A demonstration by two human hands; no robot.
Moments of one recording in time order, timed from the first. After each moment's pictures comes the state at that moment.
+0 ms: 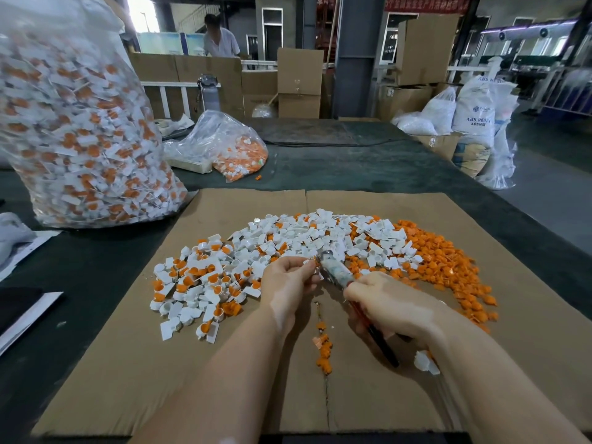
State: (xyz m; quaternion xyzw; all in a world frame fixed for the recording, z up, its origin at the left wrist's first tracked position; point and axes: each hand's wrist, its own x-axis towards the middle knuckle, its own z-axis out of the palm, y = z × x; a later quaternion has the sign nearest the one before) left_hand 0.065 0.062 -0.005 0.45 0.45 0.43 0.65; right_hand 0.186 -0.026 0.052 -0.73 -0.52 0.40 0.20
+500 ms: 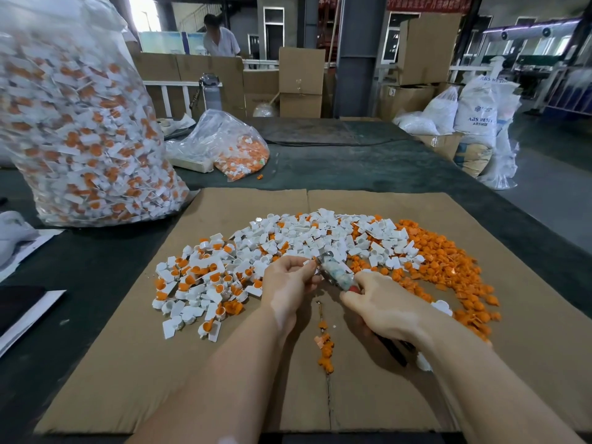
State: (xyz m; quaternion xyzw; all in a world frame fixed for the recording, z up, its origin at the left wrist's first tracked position) left_hand 0.063 0.061 -0.005 0.46 0.45 0.42 0.64; right_hand 0.181 -0.022 0.043 -0.75 -0.58 0.28 0.17
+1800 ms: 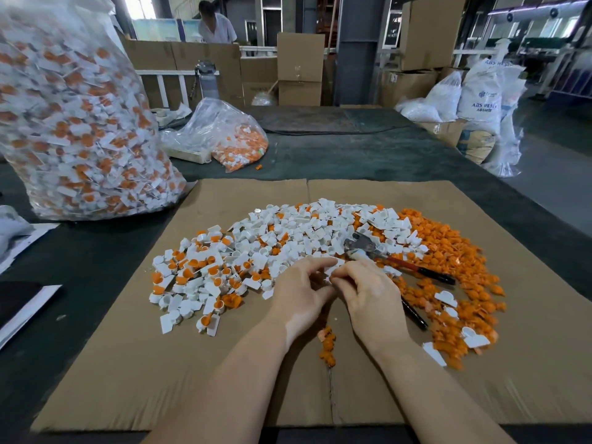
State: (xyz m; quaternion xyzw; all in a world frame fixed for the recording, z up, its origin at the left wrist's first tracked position) left_hand 0.060 0.050 -0.018 0.76 0.42 0.32 0.38; right_hand 0.171 -0.010 -0.021 -0.67 -0.62 -0.04 0.41
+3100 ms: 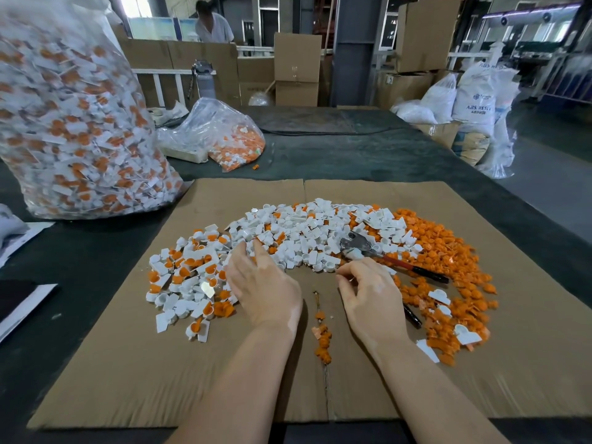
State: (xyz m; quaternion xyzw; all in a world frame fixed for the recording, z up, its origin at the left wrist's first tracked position) left_hand 0.060 0.047 -0.018 0.63 0.69 0.33 0.13; right_hand 0.174 -0.010 -0.026 -0.70 -0.58 -0.08 0.41
